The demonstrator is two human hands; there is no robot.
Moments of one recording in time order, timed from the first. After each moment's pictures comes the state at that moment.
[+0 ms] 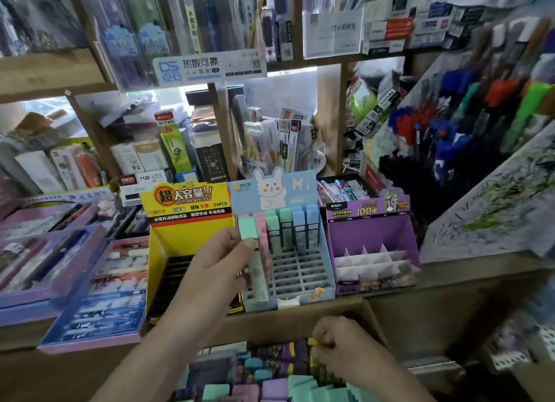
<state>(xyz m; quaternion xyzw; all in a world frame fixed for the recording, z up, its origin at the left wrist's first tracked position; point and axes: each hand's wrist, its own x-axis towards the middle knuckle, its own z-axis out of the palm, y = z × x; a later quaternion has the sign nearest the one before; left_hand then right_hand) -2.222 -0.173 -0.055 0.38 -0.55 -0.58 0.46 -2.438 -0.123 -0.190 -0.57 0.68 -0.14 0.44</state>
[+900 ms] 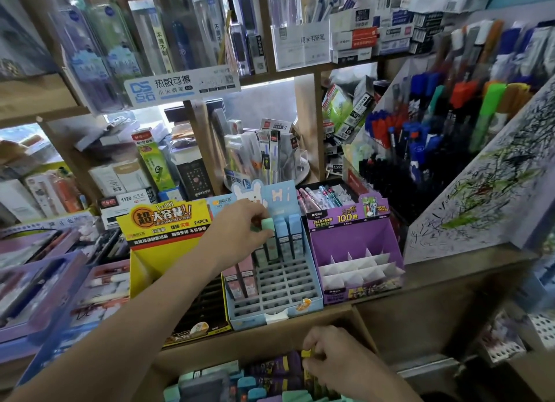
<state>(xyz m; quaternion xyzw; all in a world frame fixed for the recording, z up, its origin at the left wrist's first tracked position) -2.276 -0.273 -0.027 0.44 -0.87 -0.09 0.20 -2.442 -0.117 -0.176 -0.57 0.66 -0.16 0.46</state>
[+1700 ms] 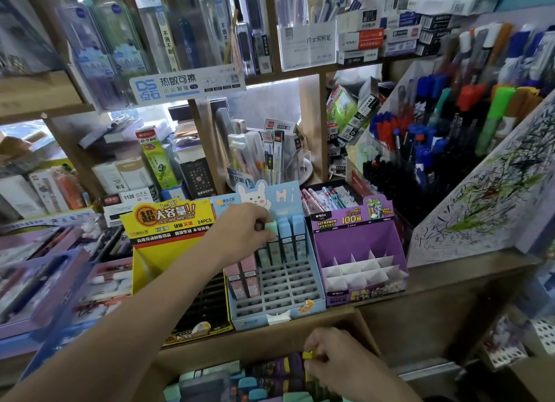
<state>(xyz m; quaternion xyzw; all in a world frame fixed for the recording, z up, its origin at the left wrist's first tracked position) -2.276 -0.278 -0.025 0.45 -0.87 -0.09 0.16 -2.438 -0.116 -0.169 -0.56 0.68 -0.15 0.45</state>
